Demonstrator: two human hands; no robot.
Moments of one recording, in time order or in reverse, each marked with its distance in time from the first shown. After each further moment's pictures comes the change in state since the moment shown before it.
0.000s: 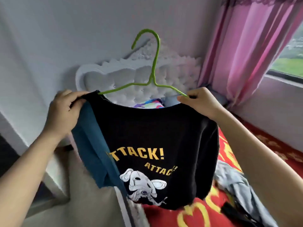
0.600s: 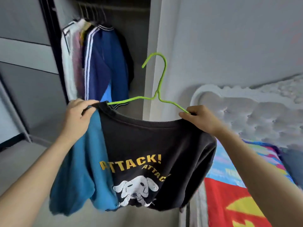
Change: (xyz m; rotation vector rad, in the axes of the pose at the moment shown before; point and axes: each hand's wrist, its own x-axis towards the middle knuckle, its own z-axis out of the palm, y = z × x) left_hand -0.176 -0.085 -0.281 0.495 0.408 -0.470; right_hand 0.019 -0.239 0.242 0.204 -0.556 -0.549
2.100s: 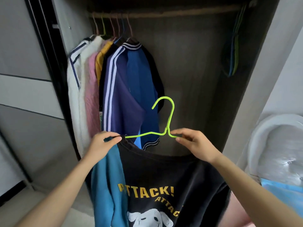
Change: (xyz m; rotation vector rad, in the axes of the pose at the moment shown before) left_hand 0.314 -0.380 0.157 -0.262 -0.303 -0.333; right_hand 0.443 -0.057 0.242 0.212 -0.064 -0.255
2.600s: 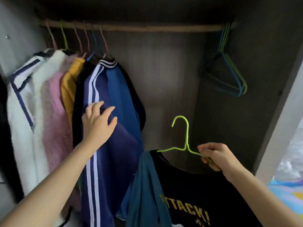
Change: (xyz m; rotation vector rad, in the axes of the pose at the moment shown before) left_hand 0.240 0.008 0.017 0.492 0.249 0.608; right_hand 0.083 0.039 0.000 0.326 0.555 0.807
